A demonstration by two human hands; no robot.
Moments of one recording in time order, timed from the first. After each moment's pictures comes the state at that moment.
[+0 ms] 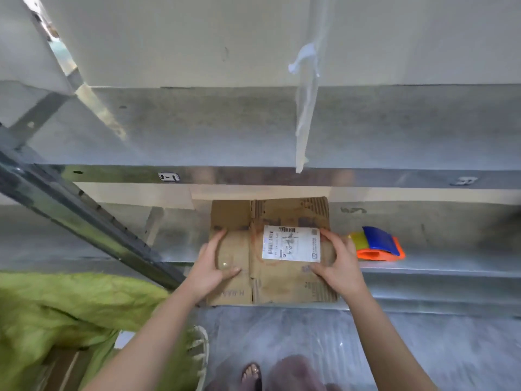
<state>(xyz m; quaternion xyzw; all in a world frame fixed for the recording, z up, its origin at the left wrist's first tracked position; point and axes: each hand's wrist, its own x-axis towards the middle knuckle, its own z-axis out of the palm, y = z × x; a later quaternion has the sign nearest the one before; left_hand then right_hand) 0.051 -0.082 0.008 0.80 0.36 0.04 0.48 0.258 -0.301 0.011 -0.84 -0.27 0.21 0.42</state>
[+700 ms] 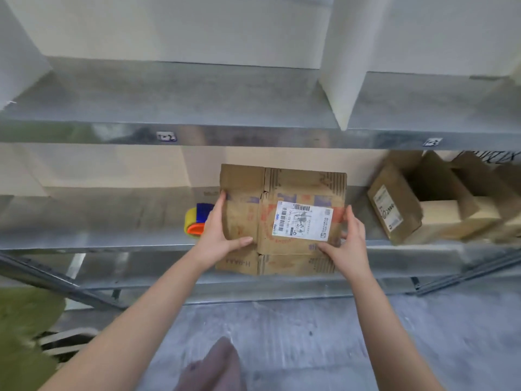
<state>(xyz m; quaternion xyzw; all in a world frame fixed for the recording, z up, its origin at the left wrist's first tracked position) 0.321 -0.403 0.037 0.77 0.25 0.11 0.57 0.488 -0.641 0.038 -0.86 -0.18 0.12 0.46</state>
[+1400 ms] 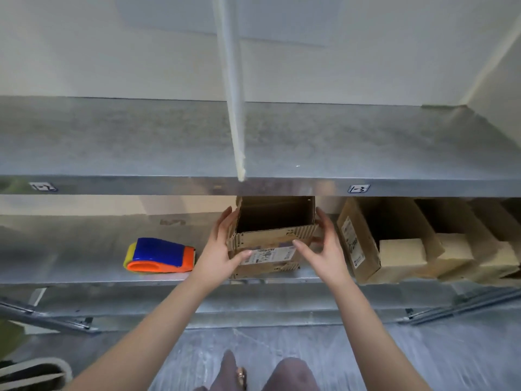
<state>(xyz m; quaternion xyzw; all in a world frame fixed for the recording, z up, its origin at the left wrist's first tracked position) 0.459 -0.472 0.037 0.86 0.21 0.18 0.42 0.619 -0.669 0.039 -0.81 -0.26 0.16 0.50</state>
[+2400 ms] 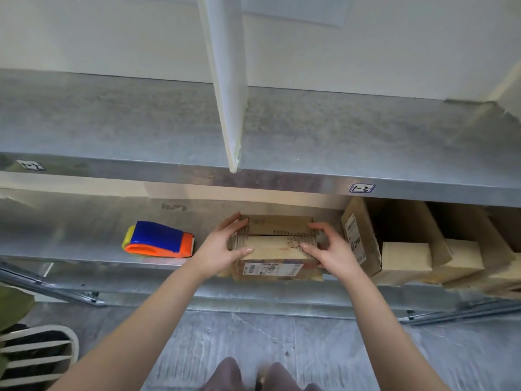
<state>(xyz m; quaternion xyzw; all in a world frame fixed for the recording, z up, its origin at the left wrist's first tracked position) 0.466 -0.472 0.025 0.86 0.24 0.06 0.44 0.661 -0.684 0.022 -0.82 -0.28 0.27 0.41</state>
